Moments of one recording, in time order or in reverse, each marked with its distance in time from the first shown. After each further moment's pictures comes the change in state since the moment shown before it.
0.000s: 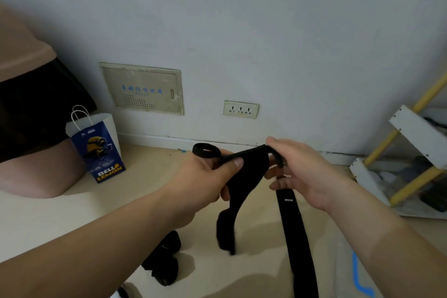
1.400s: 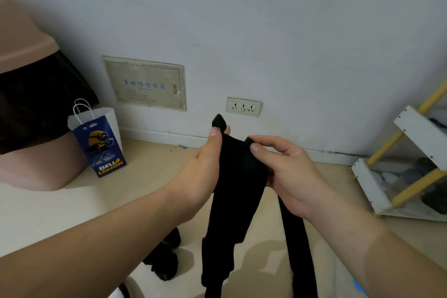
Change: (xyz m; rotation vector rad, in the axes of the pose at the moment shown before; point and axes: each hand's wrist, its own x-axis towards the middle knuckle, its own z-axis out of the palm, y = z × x) left_hand -0.012 0.023 0.004 -0.121 0.040 -0.126; right_hand 0.005 0.023 0.031 0.353 -0.045 -0.169
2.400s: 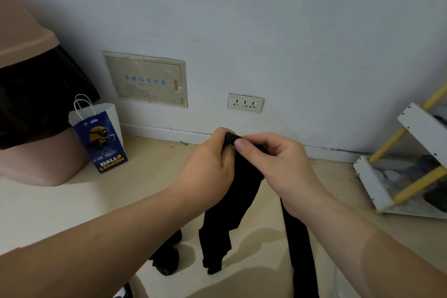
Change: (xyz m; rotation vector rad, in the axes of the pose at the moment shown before) left_hand 0.017 -0.019 0.001 0.456 0.171 0.342; right_hand -0.011 -0.001 0.016 -0.194 0.012 -0.200
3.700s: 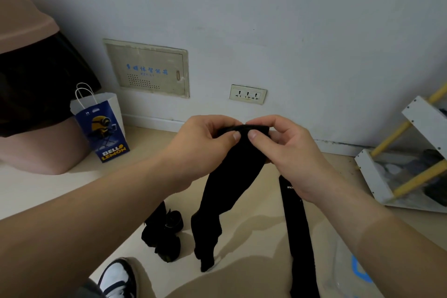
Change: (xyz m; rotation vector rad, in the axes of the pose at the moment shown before) left_hand 0.004 0.009 -0.028 -0.331 -0.147 -0.135; right_hand 0.005 -0.002 -0.010 -0.114 -0.065 -0.012
